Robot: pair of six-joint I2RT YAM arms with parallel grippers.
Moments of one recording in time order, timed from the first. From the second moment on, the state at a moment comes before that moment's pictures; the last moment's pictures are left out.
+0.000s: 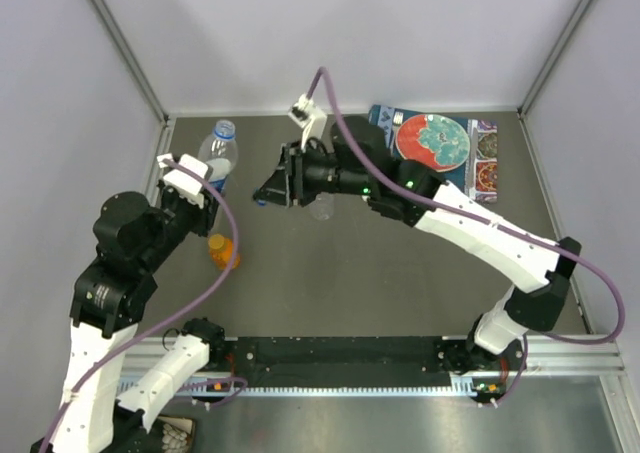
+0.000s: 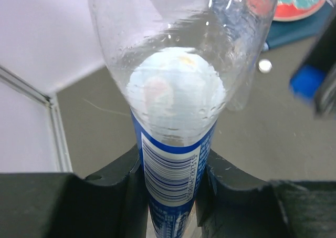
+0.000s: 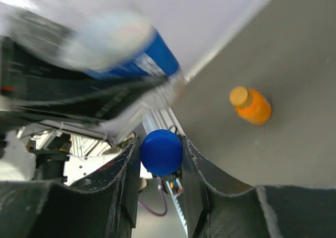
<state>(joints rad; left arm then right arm) -0.33 0.72 1.28 -0.81 0.09 0.24 1.03 1.57 1.79 -0.39 -0.24 0.63</state>
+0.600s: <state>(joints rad) -0.32 0.67 1.21 -0.77 0.27 0.27 0.99 1.55 1.86 -0.57 -0.20 0.50</state>
